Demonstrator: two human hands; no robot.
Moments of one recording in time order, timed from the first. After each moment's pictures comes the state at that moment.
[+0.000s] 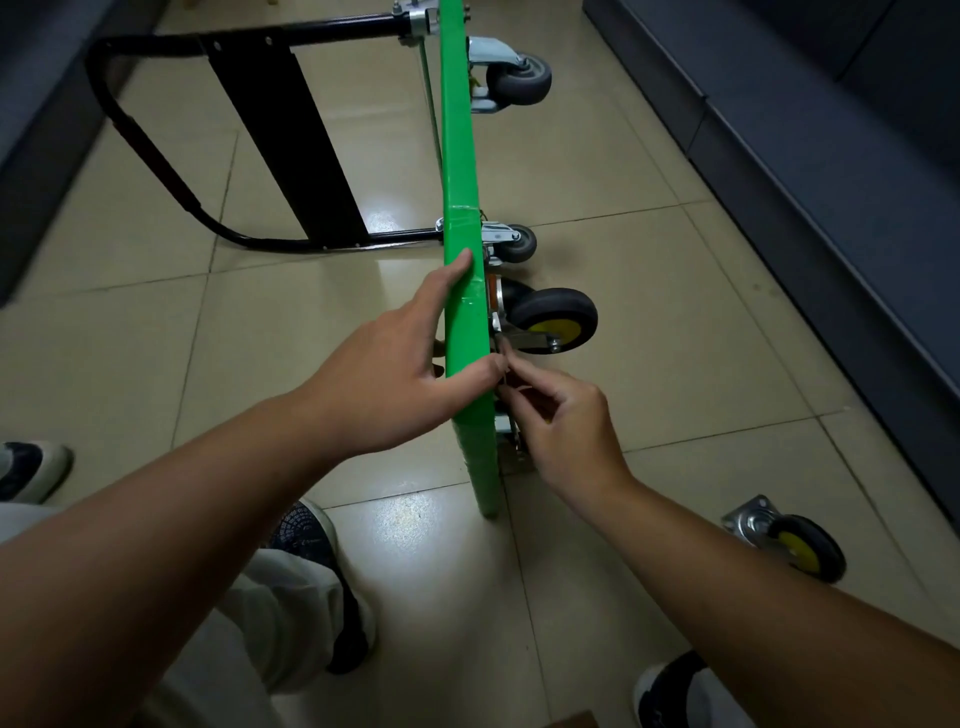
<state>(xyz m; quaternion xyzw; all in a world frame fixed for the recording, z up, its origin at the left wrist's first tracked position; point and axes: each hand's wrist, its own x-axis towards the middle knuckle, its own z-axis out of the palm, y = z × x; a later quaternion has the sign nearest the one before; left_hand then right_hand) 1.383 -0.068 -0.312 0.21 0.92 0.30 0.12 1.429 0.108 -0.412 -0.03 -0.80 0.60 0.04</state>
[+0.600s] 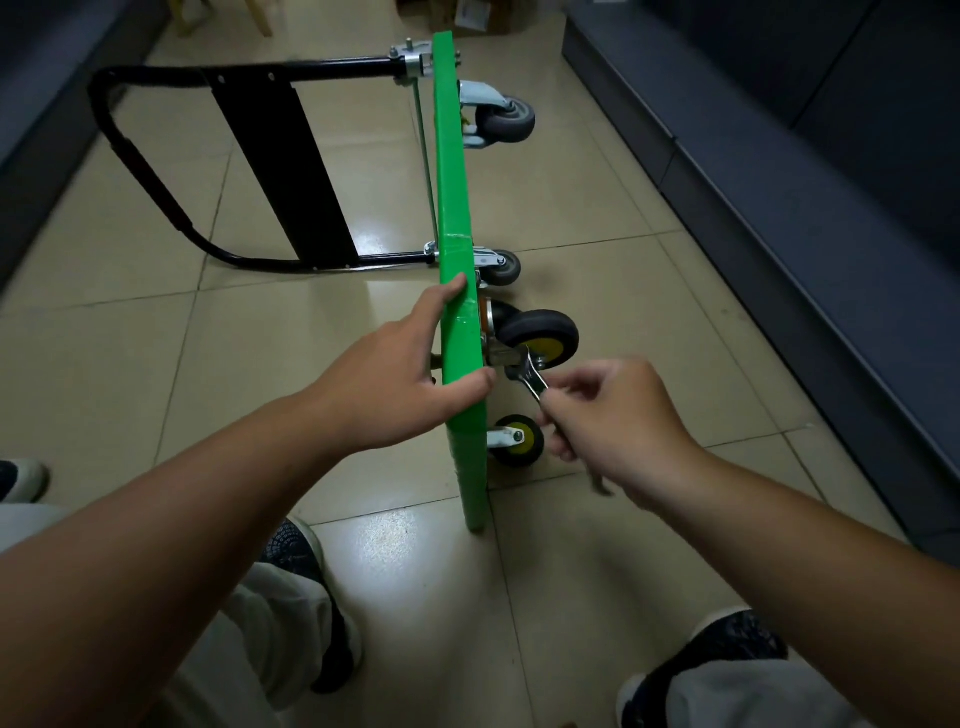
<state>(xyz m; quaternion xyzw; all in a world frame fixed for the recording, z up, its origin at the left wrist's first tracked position) 1.380 -0.067 -0.304 0.21 0.93 0.29 0.13 1.444 0.128 -0.319 -0.21 -0.80 0.56 -0.07</state>
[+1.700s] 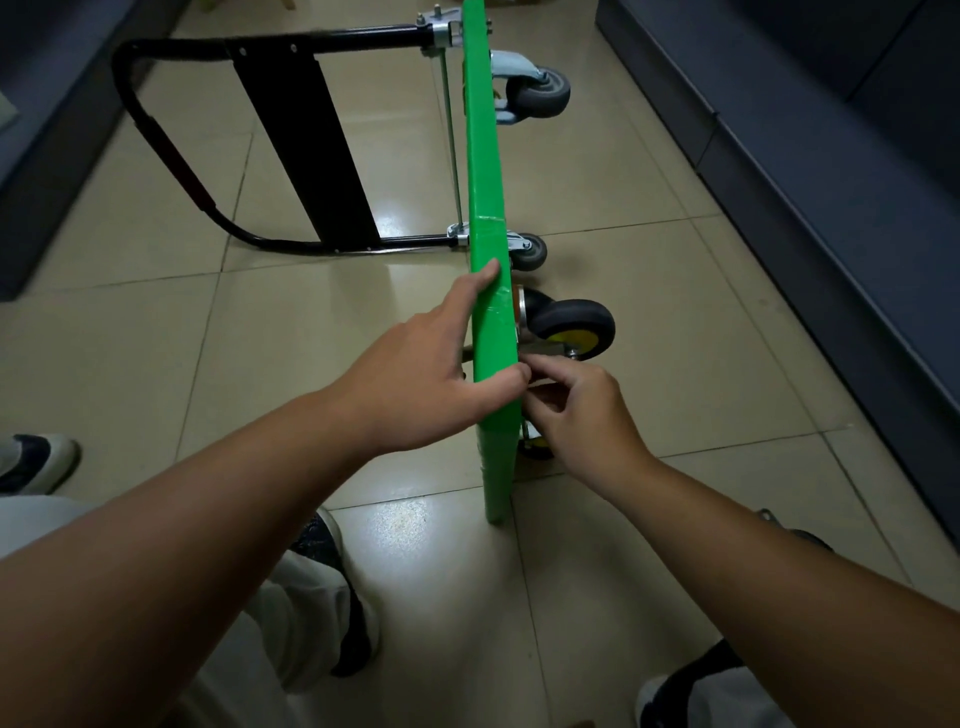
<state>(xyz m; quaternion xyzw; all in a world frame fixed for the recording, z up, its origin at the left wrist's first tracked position) 1.381 -0.066 -0.304 0.22 0.92 0.31 0.13 1.411 0.114 -0.393 -0.01 -0.84 0.54 -0.01</state>
